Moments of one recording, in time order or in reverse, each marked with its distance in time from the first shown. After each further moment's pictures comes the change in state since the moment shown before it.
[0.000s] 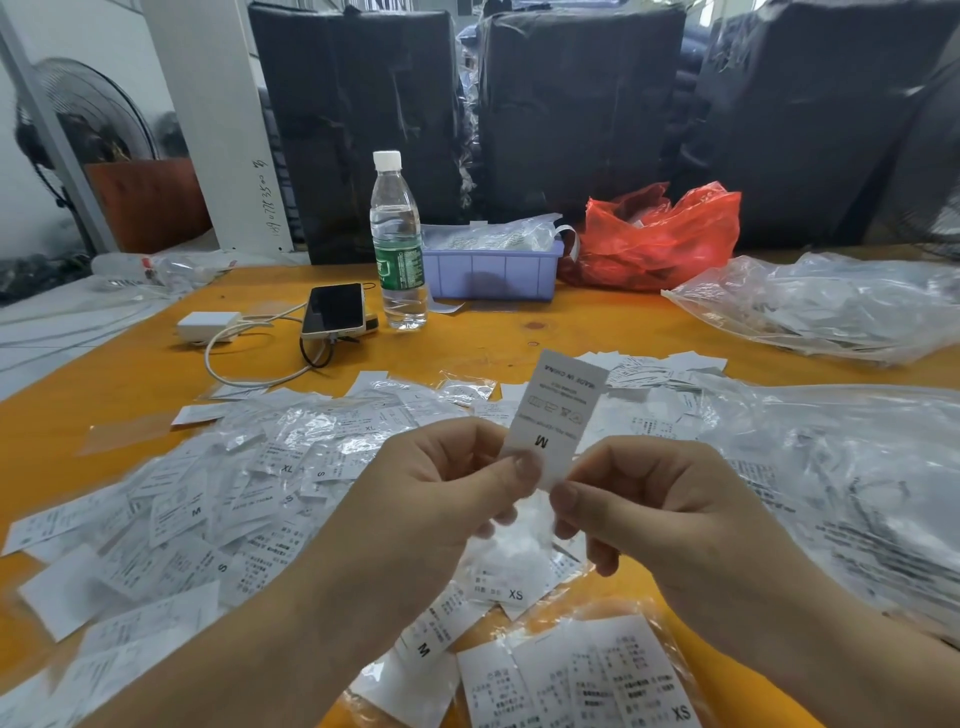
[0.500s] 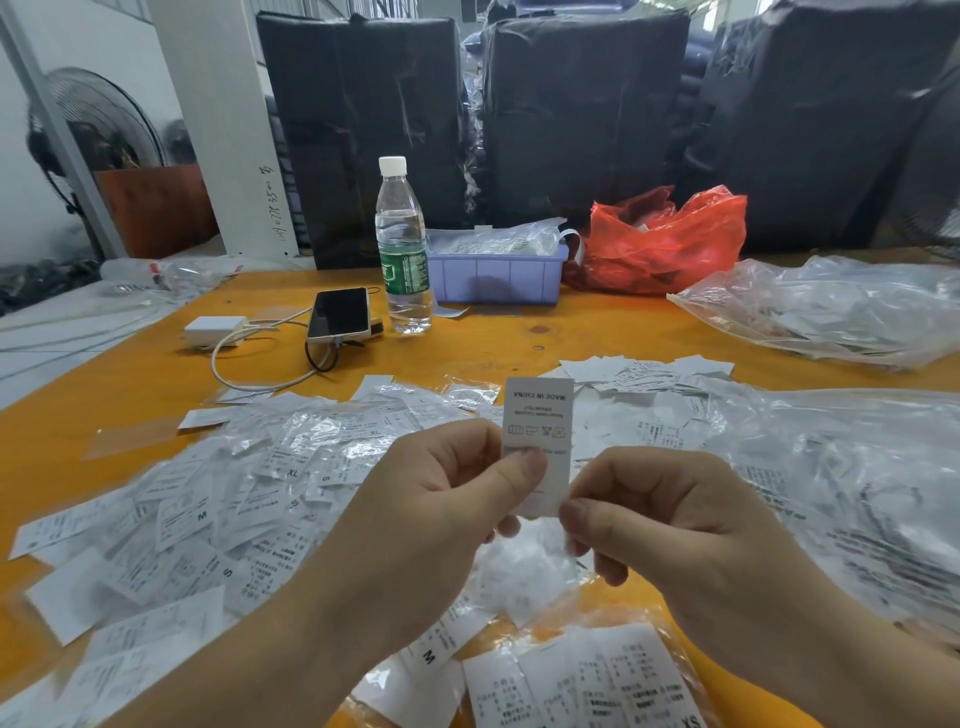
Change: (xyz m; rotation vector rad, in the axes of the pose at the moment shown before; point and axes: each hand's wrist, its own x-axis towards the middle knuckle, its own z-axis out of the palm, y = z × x) left_hand 0.000 0.000 -0.001 0.104 0.005 0.069; right_hand -0.004 -0.001 0.000 -0.136 -0.007 -0.049
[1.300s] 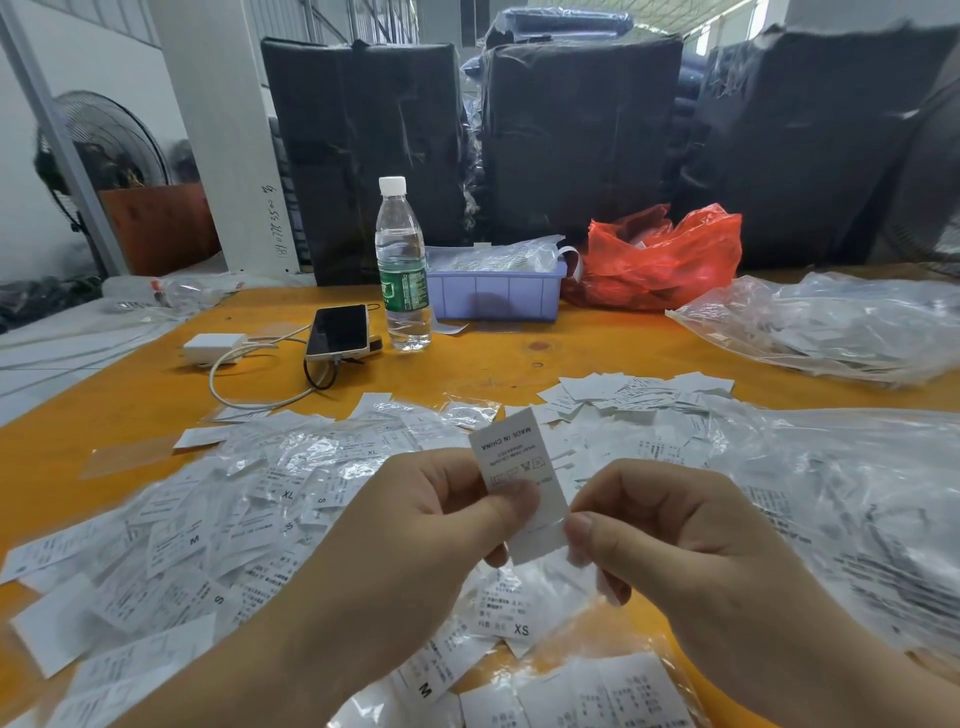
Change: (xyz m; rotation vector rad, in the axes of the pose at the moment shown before) left_hand 0.001 -0.002 -0.007 0.061 -0.016 -0.011; right_hand 0.001 0.000 0.001 -0.018 0.063 -0.028
